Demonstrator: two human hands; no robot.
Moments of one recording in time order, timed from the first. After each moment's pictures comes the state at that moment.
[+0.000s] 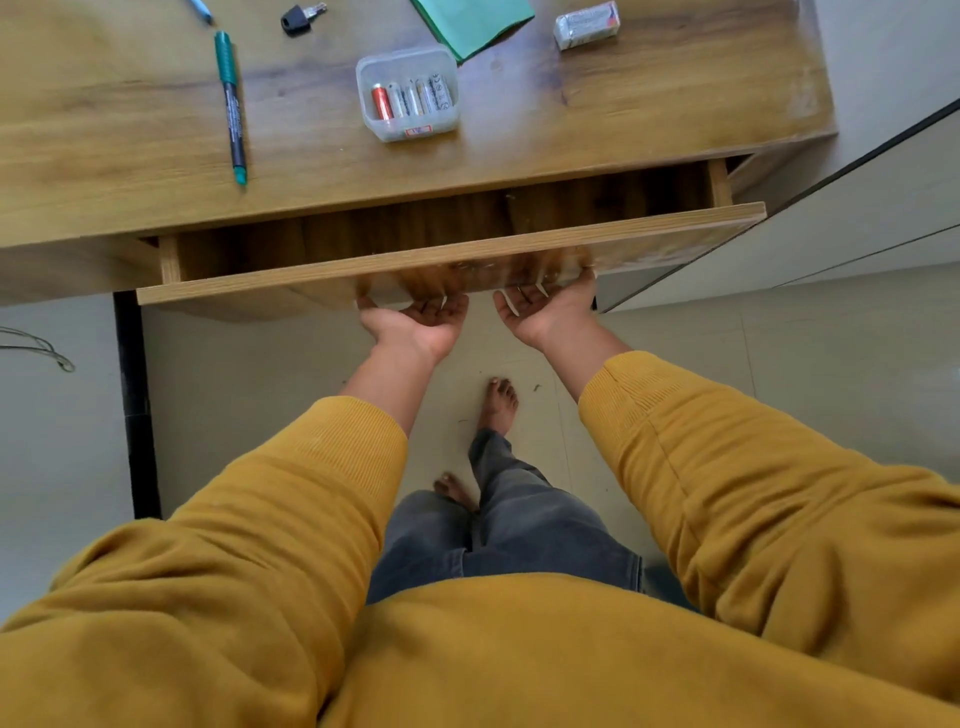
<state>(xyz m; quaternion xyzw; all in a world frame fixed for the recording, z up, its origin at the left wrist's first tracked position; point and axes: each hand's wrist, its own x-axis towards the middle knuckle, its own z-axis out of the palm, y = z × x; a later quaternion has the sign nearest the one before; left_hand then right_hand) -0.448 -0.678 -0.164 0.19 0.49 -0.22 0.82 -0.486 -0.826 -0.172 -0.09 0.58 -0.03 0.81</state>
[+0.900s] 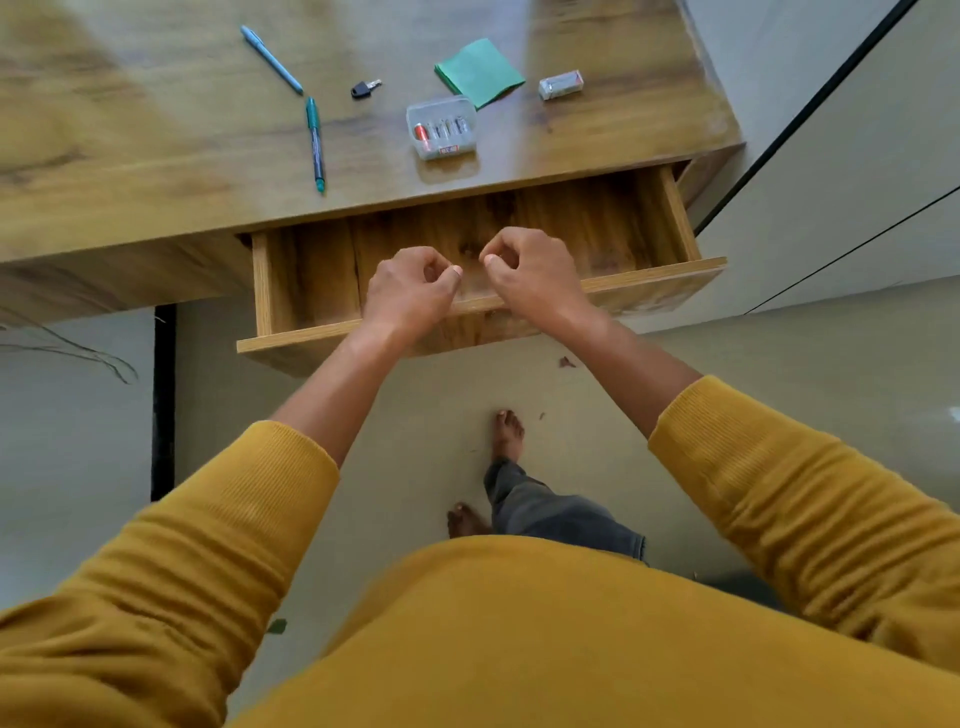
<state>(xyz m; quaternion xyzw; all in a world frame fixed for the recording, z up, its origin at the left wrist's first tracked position) -0.502 -0.605 -0.034 0.92 -0.12 -0.17 0.34 -0.556 -0.769 -0.035 -0.91 0.15 -0.02 0.38</state>
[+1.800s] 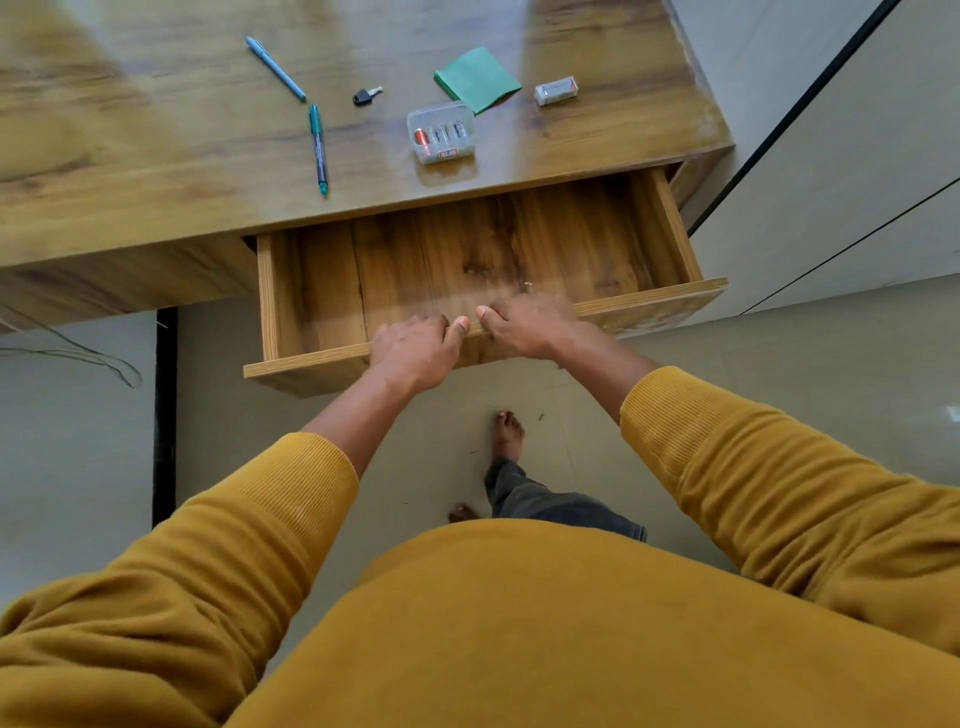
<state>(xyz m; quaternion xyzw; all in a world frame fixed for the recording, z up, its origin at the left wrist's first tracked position) -0.528 -0.588 -0.087 0.95 -0.23 -0.21 0.02 -0.570 -0.769 -0.083 -0.97 0.07 0.22 0.11</state>
